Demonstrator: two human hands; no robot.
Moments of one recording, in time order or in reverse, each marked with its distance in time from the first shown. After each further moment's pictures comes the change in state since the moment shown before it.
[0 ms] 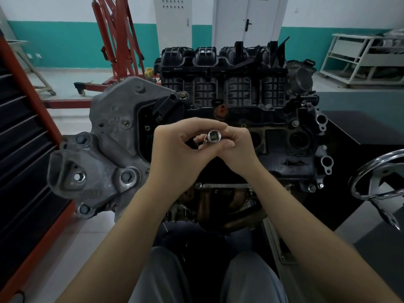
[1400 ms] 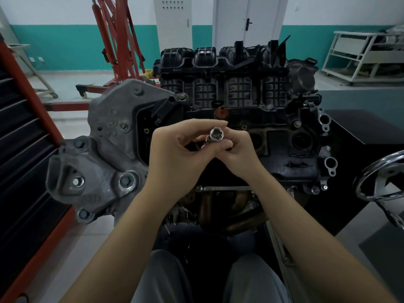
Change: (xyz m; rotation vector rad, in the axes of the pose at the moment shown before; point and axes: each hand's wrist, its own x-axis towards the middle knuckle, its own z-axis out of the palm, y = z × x) left_hand 0.003 -0.002 0.001 -0.086 -0.001 0.003; right_hand -0.001 -0.004 0.002 0.060 -0.003 -0.005
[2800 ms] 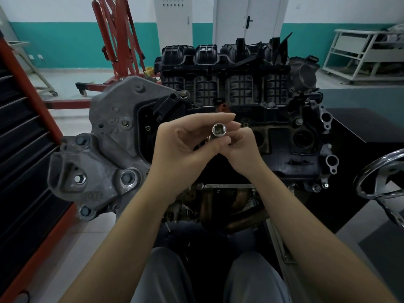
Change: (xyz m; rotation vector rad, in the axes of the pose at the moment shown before) left_hand -0.001 0.001 -0.001 -0.193 -0.096 -0.069; right_hand 0.000 -0.006 -0.001 -0.005 -0.008 0.030
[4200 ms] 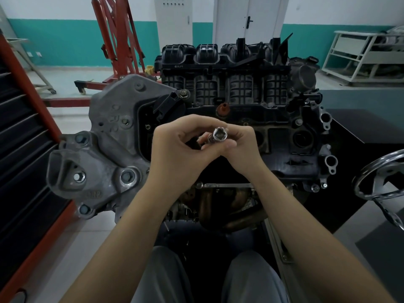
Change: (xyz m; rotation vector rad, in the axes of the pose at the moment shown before) left_hand -0.002 -0.004 -0.001 0.198 0.096 0.059; right_hand 0.001 0.008 0.000 -0.005 0.048 0.024
